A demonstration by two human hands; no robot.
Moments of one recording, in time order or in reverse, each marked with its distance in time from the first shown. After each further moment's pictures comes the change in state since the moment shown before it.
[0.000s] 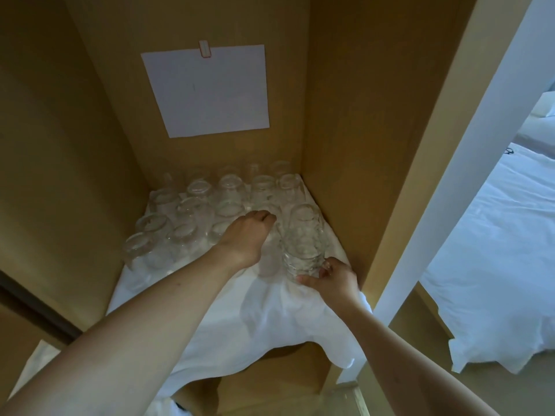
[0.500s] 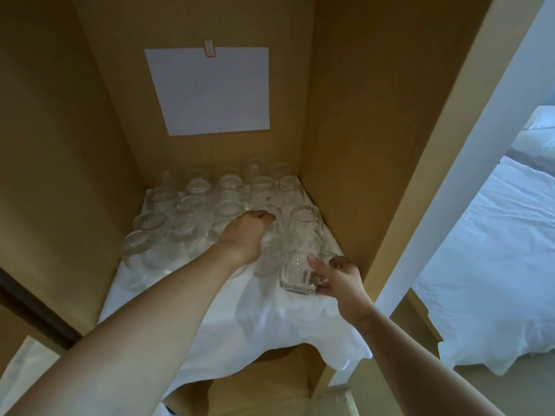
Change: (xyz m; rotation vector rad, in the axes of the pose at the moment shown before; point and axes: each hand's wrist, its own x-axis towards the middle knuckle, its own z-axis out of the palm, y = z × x) left_hand 0.004 -0.013 0.007 -0.170 0.017 -0.048; right_hand -0.013 -0.014 -0.016 0.618 -0.173 0.104
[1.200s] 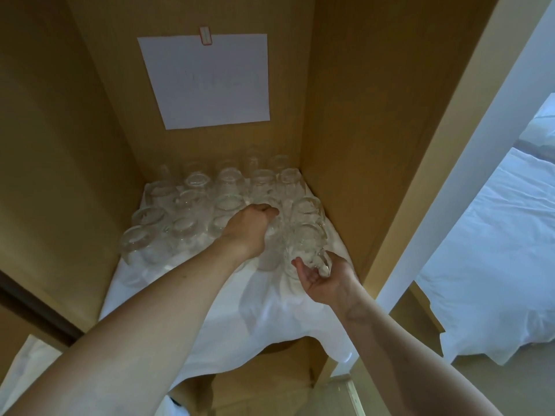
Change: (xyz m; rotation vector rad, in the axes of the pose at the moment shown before) left_hand 0.006 0.003 0.003 0.016 -0.008 0.001; right_hand 0.009 -0.019 0.032 0.975 0.150 0.732
